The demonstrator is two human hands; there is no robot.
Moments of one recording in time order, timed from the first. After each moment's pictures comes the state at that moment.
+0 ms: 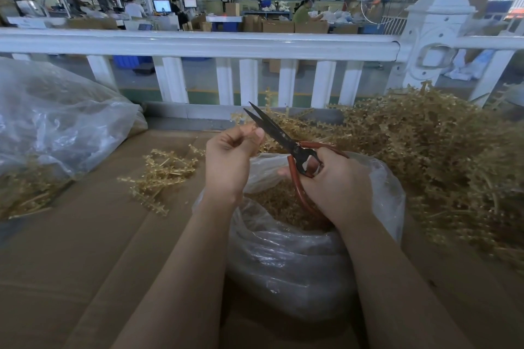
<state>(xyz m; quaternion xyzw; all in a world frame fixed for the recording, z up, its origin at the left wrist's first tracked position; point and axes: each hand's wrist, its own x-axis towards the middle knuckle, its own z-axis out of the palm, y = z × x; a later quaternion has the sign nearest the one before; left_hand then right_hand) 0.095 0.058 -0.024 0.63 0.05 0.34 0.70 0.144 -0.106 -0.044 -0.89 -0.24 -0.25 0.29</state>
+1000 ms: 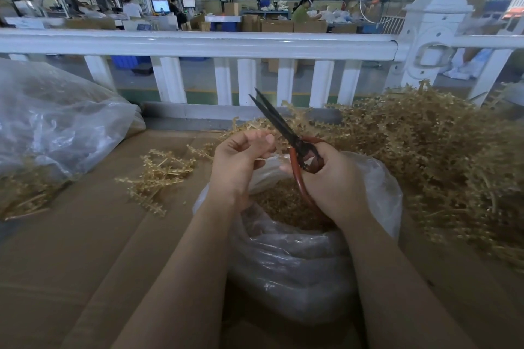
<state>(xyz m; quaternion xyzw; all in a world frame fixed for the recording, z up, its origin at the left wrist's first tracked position) 0.095 0.049 -0.024 0.60 0.07 0.25 0.76 0.152 -0.105 -0.049 -0.85 -0.22 -0.13 0.45</state>
